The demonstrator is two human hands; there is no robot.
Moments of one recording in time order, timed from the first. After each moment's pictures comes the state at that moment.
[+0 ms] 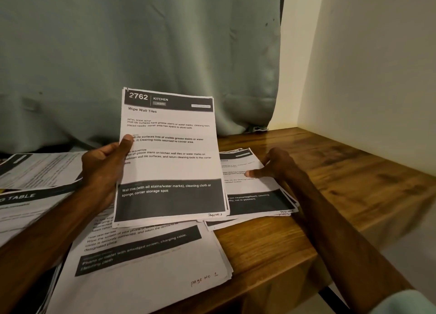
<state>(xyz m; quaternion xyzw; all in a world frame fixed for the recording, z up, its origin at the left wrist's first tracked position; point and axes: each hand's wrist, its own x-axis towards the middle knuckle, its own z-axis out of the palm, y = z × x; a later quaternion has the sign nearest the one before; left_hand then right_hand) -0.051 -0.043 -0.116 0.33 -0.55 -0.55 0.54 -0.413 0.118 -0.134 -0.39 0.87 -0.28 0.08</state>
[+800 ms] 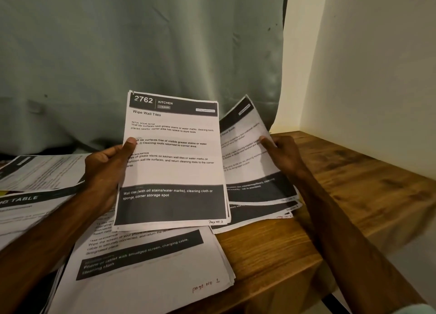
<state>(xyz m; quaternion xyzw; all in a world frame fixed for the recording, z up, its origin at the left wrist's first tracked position) -0.047 -0.043 -0.115 0.32 -0.56 -0.56 0.53 -0.382 0.134 -0.104 -0.44 0.73 -0.52 -0.02</state>
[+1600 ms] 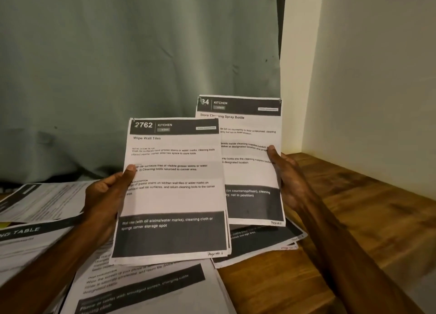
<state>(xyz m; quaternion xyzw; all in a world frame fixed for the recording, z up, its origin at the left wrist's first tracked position) -0.041 -0.045 -0.112 0.31 -0.54 -0.58 0.53 -0.365 0.137 -0.088 -0.31 0.41 -0.79 0.33</state>
